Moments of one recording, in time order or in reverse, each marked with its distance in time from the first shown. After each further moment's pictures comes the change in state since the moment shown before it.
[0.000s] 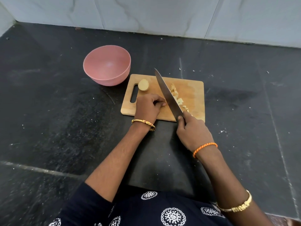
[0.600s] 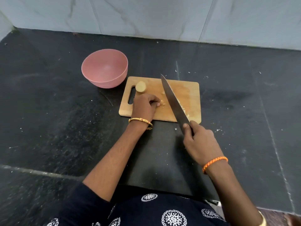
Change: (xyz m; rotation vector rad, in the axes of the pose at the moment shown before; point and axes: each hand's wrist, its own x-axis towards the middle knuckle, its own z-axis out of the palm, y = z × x) left_hand 0.000 0.006 -0.007 0.068 -0.036 -0.034; right_hand -0.035 0.012 -0.013 0.095 0.017 0.055
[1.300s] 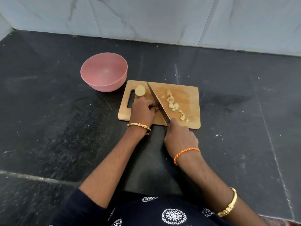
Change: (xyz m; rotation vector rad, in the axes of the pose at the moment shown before) left_hand 0.001 -0.004 0.001 0.125 0.036 0.036; right_hand 0.024 -0.036 0.030 -0.273 -0.091 0.038
